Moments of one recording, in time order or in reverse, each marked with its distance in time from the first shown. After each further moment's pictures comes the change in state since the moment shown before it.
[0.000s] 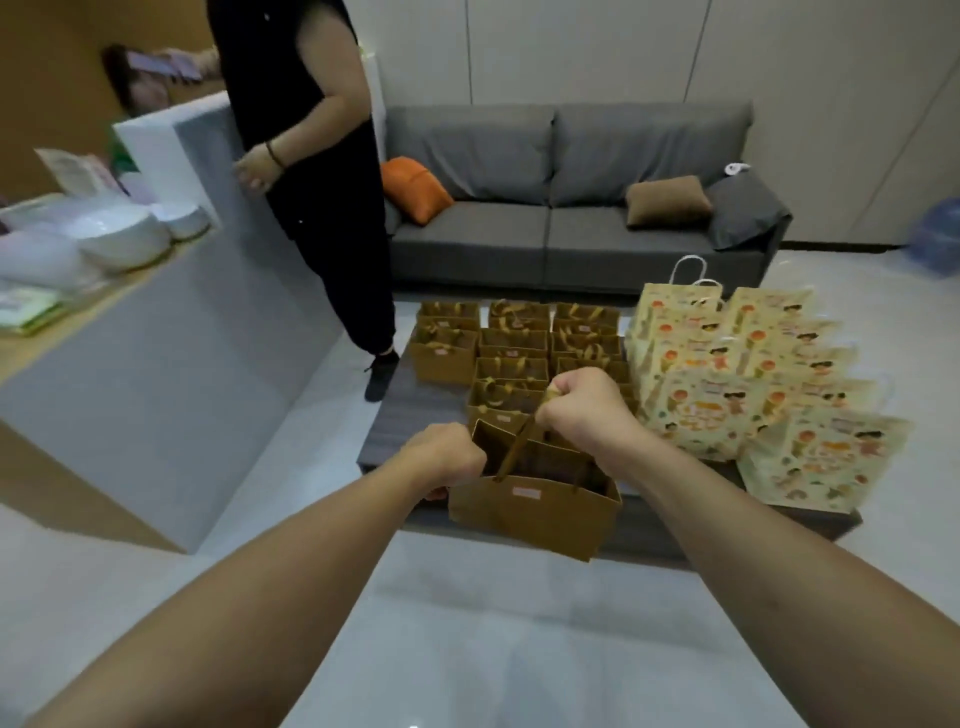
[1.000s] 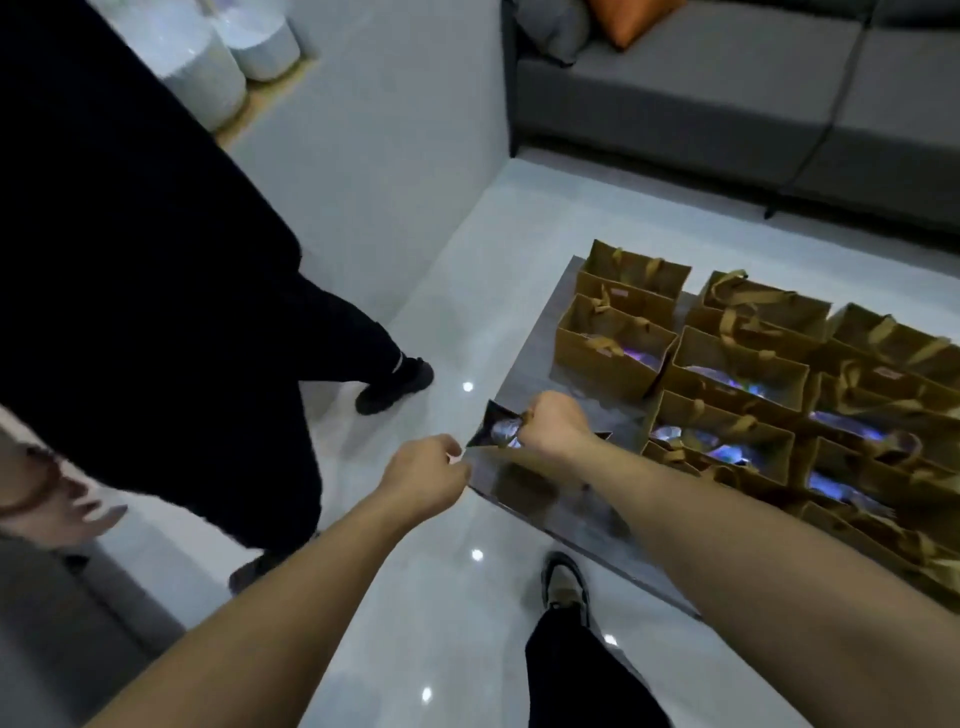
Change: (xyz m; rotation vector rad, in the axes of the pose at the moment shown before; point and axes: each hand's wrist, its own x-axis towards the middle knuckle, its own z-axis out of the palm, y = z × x) left_hand 0.327 -0.177 -0.128 -0.208 0.069 -0.384; right_hand 0.455 -0.016 0.326 -0.451 -0.614 0.036
